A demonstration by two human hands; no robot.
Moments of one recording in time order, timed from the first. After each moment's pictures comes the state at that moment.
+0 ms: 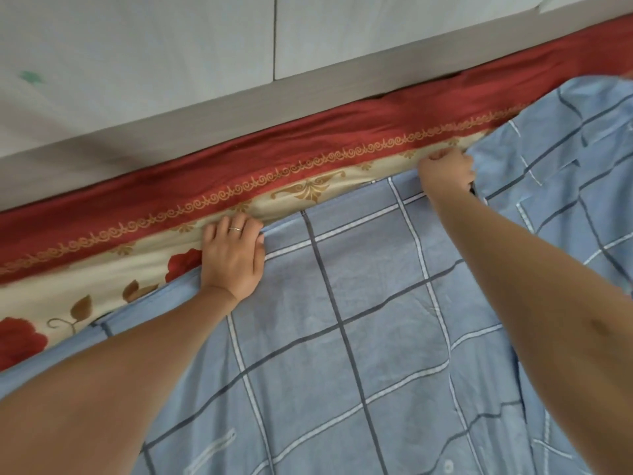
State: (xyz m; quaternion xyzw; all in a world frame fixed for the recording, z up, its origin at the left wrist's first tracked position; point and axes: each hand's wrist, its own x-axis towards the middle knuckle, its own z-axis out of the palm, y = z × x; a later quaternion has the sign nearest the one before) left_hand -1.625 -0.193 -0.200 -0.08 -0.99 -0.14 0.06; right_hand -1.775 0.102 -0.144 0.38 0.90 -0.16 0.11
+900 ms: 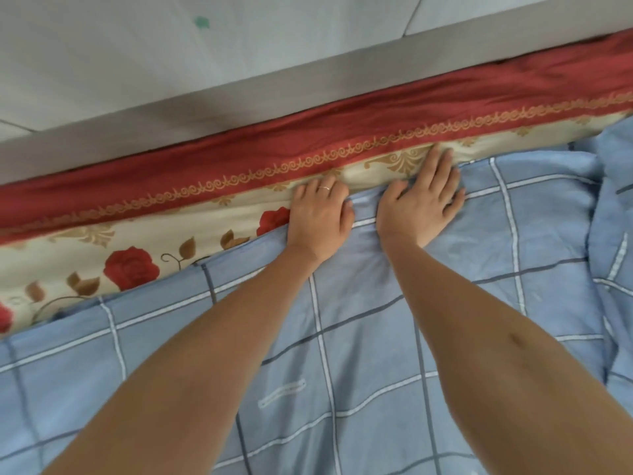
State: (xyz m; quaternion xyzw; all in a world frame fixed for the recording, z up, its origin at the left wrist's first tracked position) left_hand -1.632 -0.193 -0.183 -0.05 -0.98 -0.17 -0.05; right_hand -1.663 -0.060 -0.189 0.22 0.97 -0.10 0.03
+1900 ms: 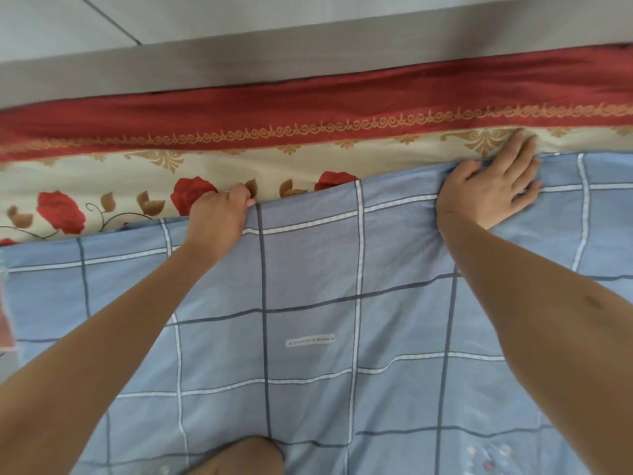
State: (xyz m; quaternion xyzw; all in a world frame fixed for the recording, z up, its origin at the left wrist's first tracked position) left_hand -1.505 -0.384 -0.166 0.03 -0.99 -0.08 -0.06; right_hand -1.664 -0.066 -0.186 0.21 0.97 -0.09 0.02
